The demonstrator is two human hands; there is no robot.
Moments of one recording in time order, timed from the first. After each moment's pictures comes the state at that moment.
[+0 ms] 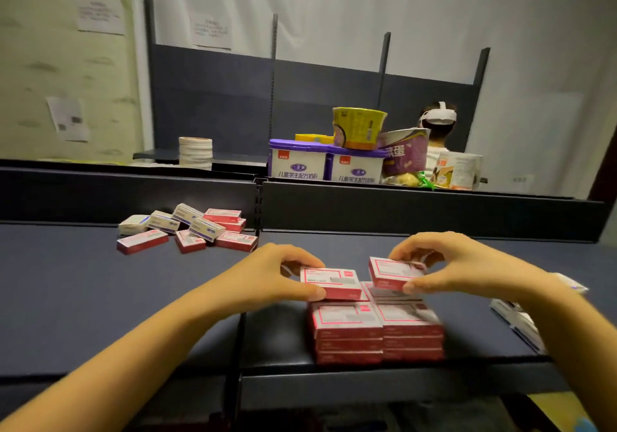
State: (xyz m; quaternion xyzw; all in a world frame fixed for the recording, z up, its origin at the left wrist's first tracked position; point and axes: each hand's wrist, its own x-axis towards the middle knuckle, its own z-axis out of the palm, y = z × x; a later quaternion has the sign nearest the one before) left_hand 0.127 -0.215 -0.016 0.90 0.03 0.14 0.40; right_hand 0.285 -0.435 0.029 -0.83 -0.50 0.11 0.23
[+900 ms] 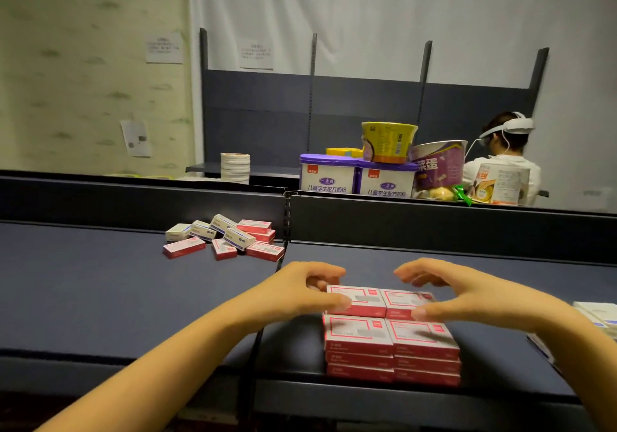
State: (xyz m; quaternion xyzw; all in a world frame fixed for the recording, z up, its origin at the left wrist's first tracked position) left_hand 0.134 -0.231 -0.021 0.87 0.11 0.11 0.46; right_hand 0.301 -0.429 0.013 -0.79 -0.54 0.18 0.22
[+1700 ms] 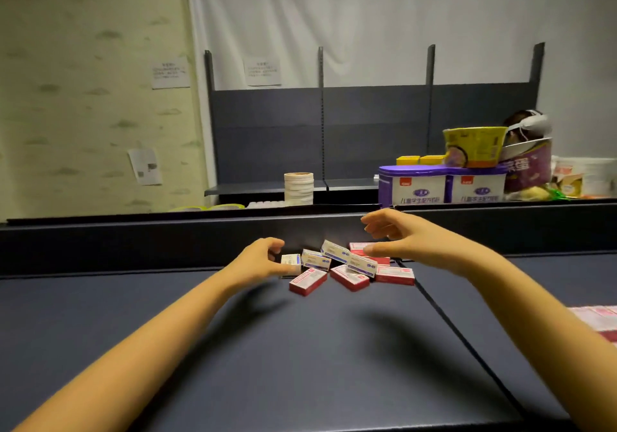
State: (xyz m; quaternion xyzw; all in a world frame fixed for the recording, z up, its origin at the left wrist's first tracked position) left_hand 0.030 0.083 -0.009 0.91 0.24 0.18 0.30; right_hand 0.154 -0.155 0.048 -0.78 -0.51 0.08 0.35
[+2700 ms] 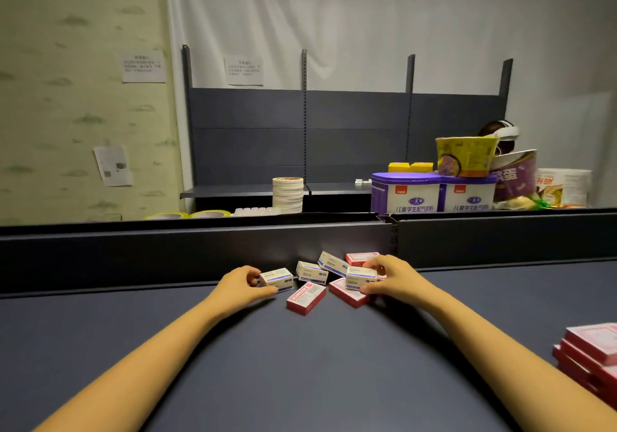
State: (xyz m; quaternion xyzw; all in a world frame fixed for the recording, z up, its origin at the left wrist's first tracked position) left_hand 0.053 0.154 -0.061 0.90 0.26 0.19 0.30; right_hand 0.214 -0.097 -0.027 -0.86 -0.41 0.03 0.31
